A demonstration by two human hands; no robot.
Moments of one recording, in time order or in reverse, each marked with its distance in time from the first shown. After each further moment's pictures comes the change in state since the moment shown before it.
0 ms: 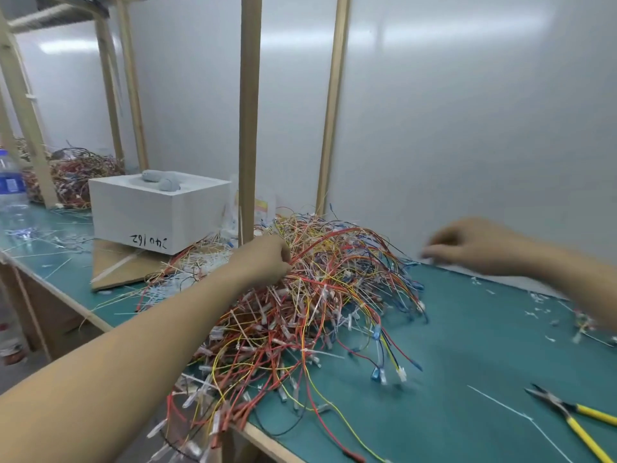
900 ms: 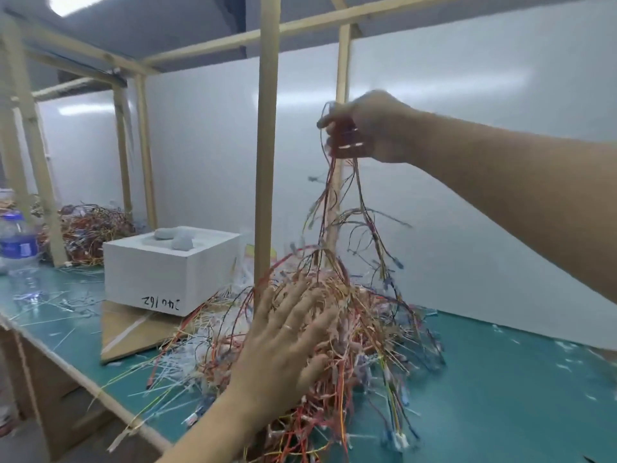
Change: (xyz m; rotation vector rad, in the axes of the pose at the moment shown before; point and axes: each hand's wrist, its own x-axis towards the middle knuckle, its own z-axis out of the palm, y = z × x) left_hand -0.059 -0.017 0.018 0.300 0.522 0.488; right_hand 0.117 -0.202 -0.142 1.083 0.217 -0.217
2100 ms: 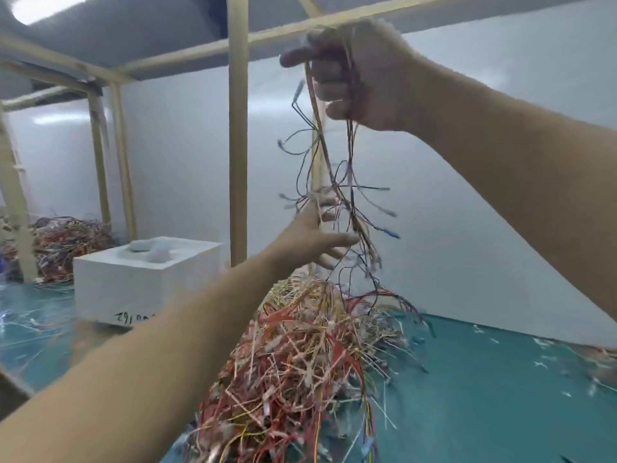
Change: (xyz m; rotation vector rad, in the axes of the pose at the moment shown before) left_hand 0.186 -0.007 -0.047 -1.222 -0.244 -0.371; right_hand -0.025 -0.049 -0.025 0.102 -0.241 -0.187
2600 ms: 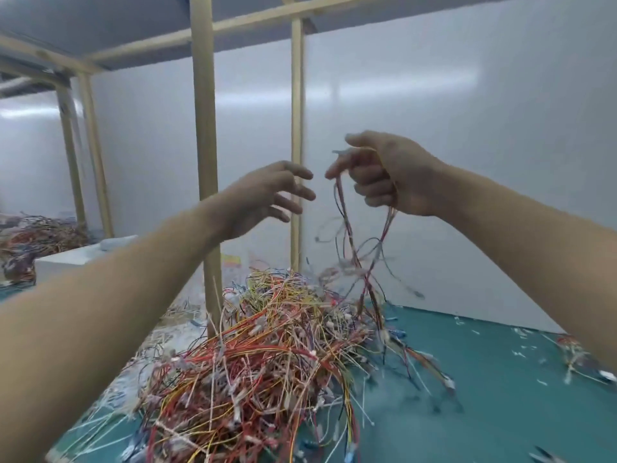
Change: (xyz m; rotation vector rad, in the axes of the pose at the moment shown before) left_hand 0.022 0.033 -0.041 -0.022 -0.060 -0.022; right_hand -0.066 0.093 -0.063 -0.047 0.047 0.273
